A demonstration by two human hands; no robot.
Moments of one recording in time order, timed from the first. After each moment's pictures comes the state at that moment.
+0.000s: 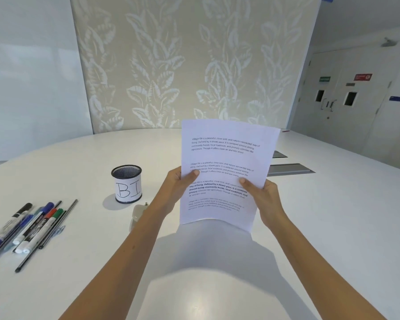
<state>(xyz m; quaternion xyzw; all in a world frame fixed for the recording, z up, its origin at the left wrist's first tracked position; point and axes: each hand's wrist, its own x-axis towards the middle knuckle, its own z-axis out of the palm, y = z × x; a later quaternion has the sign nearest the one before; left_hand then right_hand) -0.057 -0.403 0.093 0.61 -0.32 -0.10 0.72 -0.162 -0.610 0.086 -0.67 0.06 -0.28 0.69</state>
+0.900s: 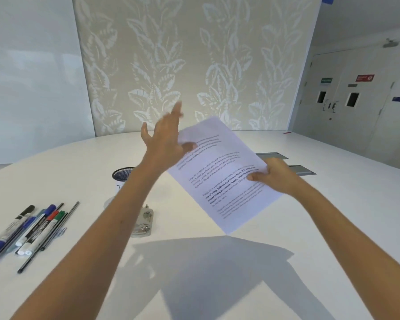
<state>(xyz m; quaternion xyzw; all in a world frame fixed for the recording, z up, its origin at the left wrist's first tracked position) -0.054 -0.388 0.192 0.85 -0.30 0.28 0.34 -0.161 -0.651 0.163 -0.95 0.09 -0.17 0.26</state>
